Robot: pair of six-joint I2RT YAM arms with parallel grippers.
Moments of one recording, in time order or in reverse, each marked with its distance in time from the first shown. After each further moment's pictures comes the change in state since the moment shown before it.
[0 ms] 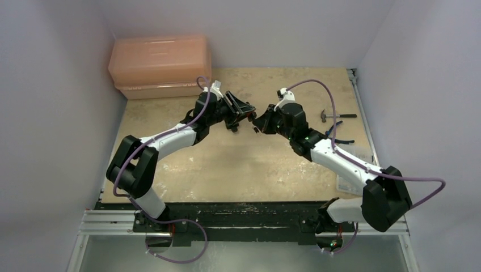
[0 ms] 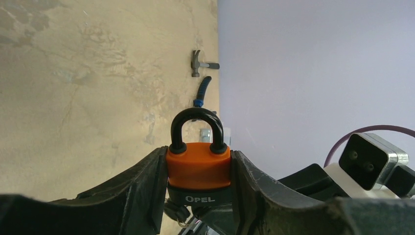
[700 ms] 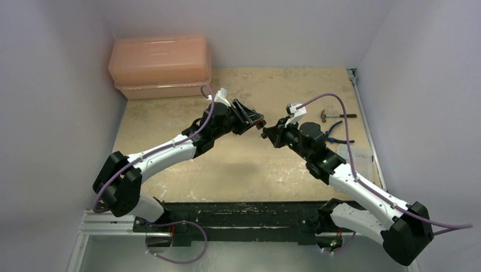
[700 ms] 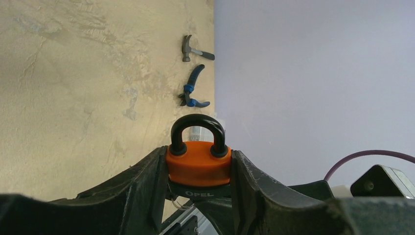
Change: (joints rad) left arm -0.206 -0.185 -0.025 -0.161 -0.266 -0.054; right arm 0.029 -0.349 -0.222 0.024 0.012 -0.270
